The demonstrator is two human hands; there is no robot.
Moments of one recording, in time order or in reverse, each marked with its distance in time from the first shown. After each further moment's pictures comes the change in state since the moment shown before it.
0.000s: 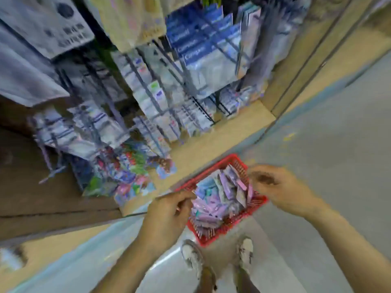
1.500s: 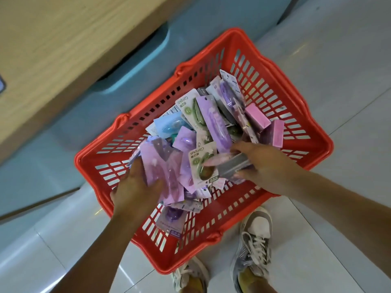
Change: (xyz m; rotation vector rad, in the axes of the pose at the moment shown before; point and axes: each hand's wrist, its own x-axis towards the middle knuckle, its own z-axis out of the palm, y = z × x) left_hand 0.147 -0.360 0.420 0.230 -0.154 -0.580; right_hand 0.200 0.499 0.225 -0.342 -0.197 0.081
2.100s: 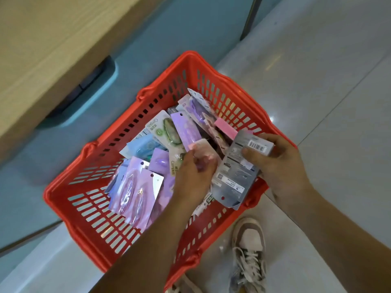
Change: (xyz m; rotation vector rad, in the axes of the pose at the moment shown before) left_hand 0.001 0.148 0.079 -0.378 -0.231 0.165; right_hand -0.033 0.012 -0.026 1.199 0.642 0.571
